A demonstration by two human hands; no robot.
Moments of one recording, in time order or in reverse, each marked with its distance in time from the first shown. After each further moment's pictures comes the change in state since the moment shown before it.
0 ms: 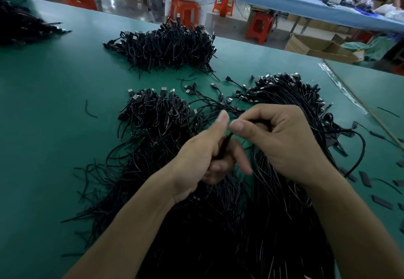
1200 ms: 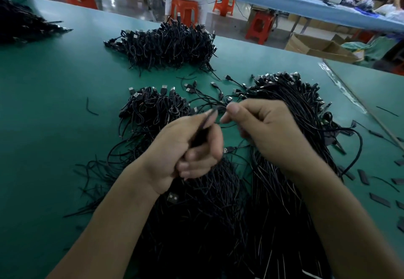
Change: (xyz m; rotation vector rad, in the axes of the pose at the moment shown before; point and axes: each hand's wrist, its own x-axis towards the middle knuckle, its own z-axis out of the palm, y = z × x) left_hand -0.013 0.012 -0.021 -0.357 -0.125 0.026; right_hand 0.007 -0.007 0.008 -0.087 0.019 0.185
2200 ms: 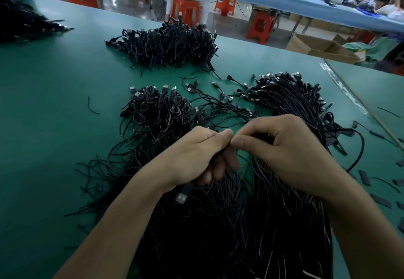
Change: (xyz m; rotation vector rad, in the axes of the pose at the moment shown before) left_hand 0.005 -0.007 0.010 0.671 0.232 -0.118; right_hand -0.021 0.001 -0.017 -0.283 -0.135 -0.132
